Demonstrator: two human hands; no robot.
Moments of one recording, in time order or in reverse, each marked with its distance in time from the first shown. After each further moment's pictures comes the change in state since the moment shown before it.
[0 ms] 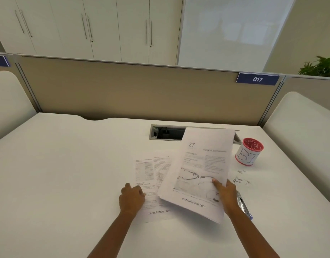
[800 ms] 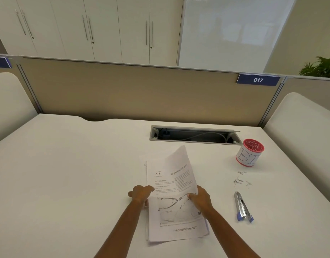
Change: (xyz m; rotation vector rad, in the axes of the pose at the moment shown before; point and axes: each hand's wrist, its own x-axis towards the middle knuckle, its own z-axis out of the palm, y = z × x) left_hand 0.011 0.036 -0.007 -0.877 -0.247 -0.473; right_hand -0.013 0.022 0.057 -0.481 -0.287 0.114
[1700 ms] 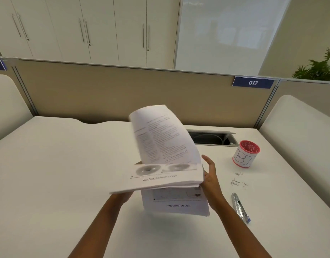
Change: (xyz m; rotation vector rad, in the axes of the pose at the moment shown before) left_hand 0.005 0.013 -0.051 -0.218 -0.424 0.620; right_hand -0.037 -0.052 -0.046 0.432 -0.043 -0.416
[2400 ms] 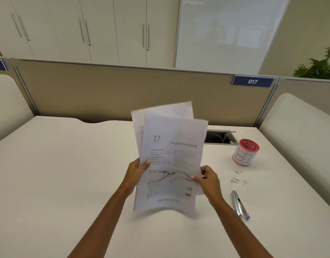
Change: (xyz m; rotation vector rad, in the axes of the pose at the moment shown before) left_hand -0.003 0.042 0.031 0.027 0.116 0.071; right_hand 0.003 0.007 -0.002 -0.267 0.173 0.068
